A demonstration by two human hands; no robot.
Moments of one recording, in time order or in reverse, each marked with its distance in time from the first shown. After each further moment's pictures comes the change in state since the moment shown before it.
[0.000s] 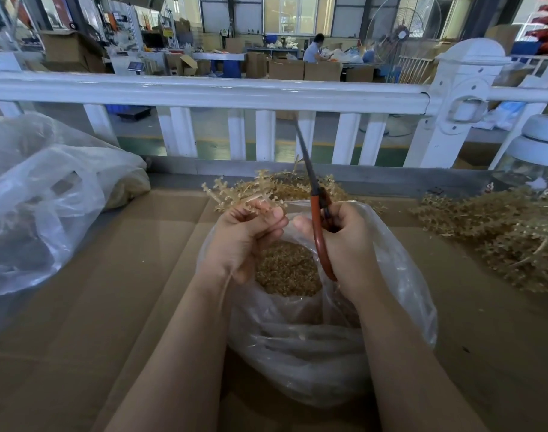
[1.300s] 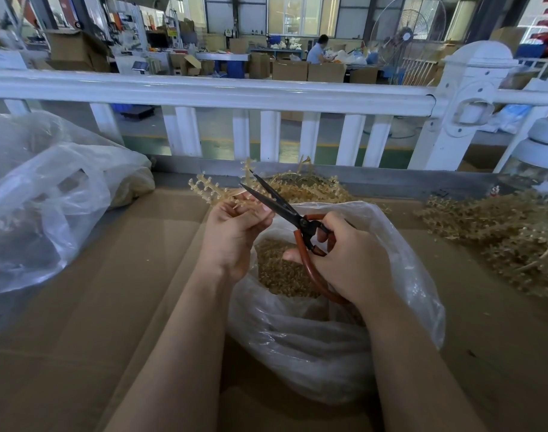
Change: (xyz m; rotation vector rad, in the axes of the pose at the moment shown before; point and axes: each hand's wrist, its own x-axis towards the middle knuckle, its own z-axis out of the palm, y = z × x) left_hand 0.003 0.005 -0.006 0.038 0.016 0.220; right_hand -0.008 0.009 -0.012 -0.699 -0.028 -0.383
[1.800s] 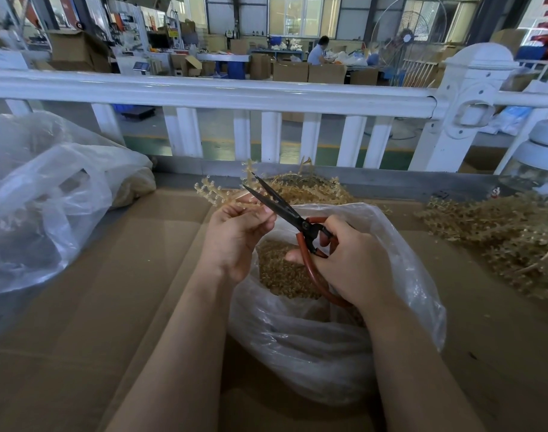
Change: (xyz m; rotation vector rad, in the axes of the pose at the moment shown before) left_hand -0.001 0.002 -0.002 -0.007 0.016 -0.092; right_hand -0.002 0.001 0.001 0.001 0.014 -0.009
